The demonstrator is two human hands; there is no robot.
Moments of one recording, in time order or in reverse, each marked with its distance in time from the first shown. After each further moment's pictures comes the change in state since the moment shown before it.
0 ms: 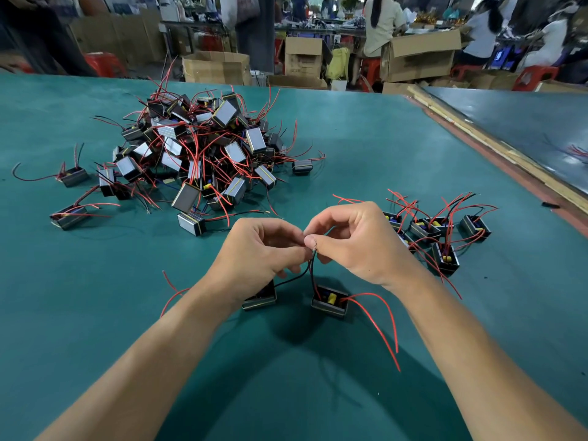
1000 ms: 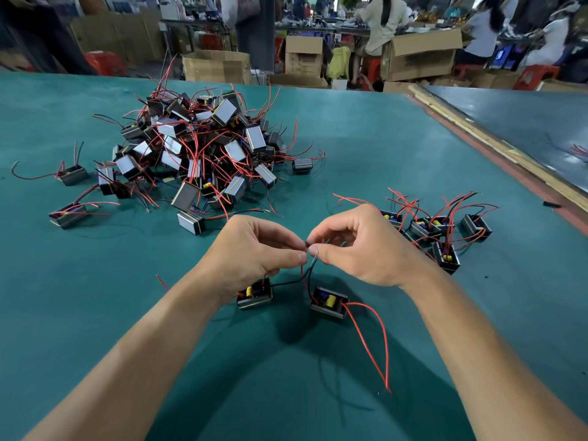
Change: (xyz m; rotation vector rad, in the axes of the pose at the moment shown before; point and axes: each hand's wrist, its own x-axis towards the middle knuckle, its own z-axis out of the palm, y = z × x) left_hand 0.000 0.008 -0.010 -0.013 -0.044 -0.096; right_hand -0.002 0.000 -0.012 -0.236 -0.143 -0.028
